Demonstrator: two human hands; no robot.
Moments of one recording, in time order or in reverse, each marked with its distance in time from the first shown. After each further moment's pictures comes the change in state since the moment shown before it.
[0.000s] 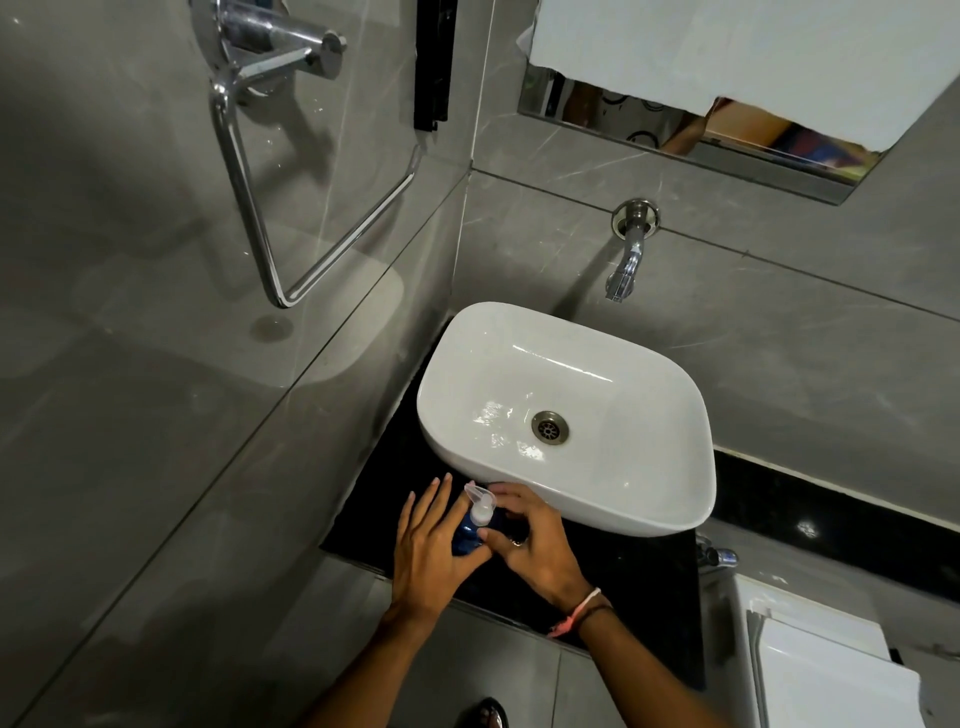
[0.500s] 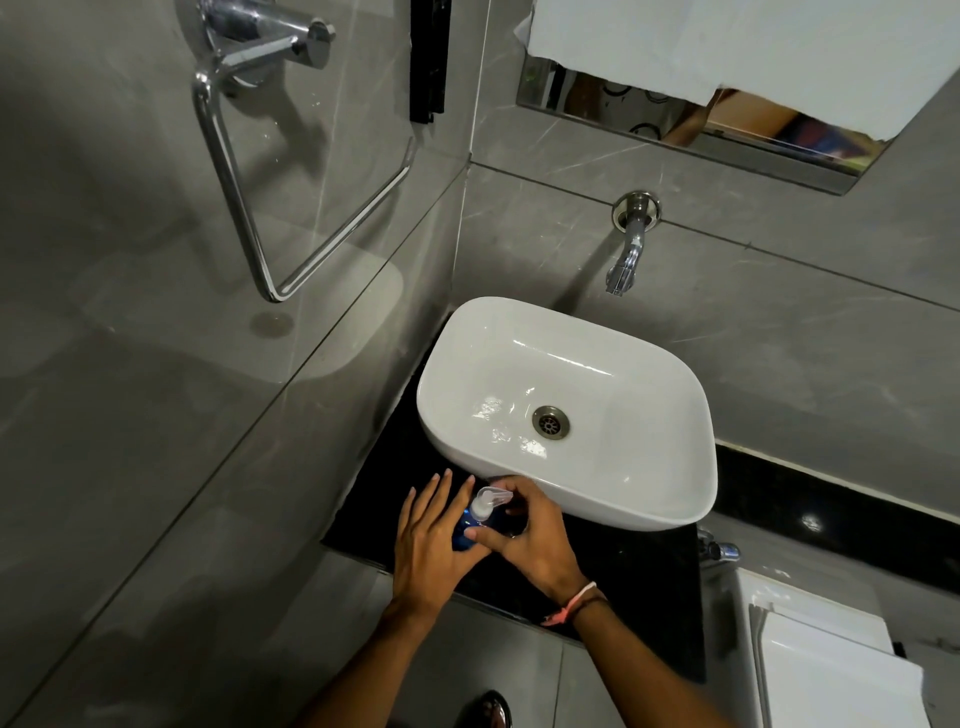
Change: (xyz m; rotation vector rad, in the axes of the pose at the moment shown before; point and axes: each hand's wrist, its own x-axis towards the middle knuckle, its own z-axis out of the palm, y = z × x) left_hand -0.001 0.003 -0.003 -0.018 0.004 -0.012; right_hand 0.000 -0.003 0.003 0.097 0.026 0.038
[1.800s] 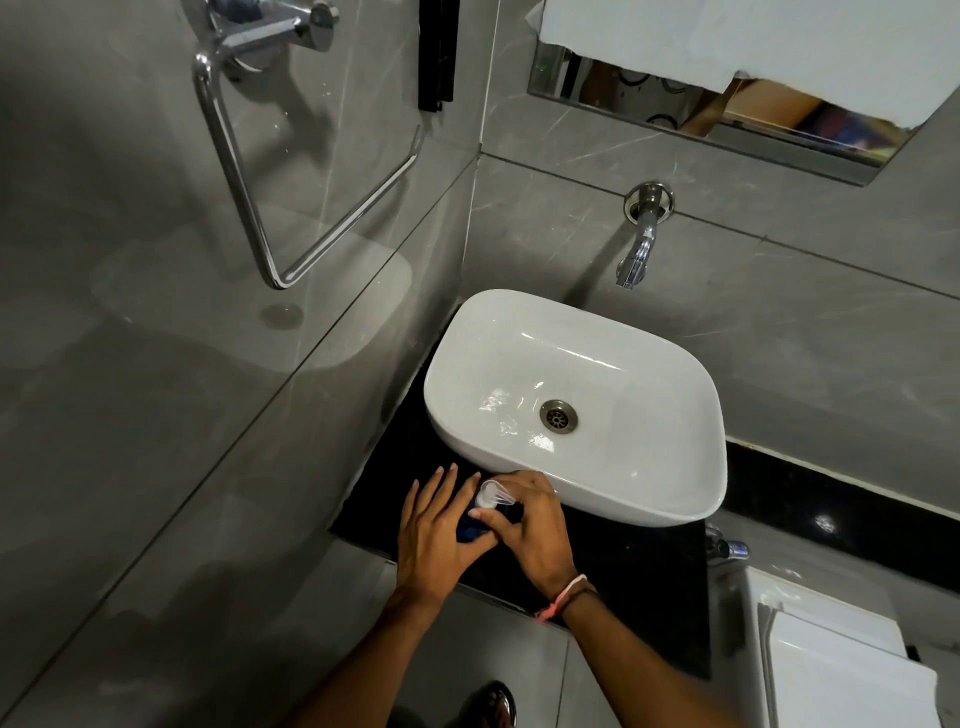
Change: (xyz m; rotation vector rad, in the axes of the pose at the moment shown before) left_hand 0.000 0.002 -0.003 0.049 -0.013 -0.011; right_hand 0.005 0.003 0.010 -0.219 0.024 -0.124
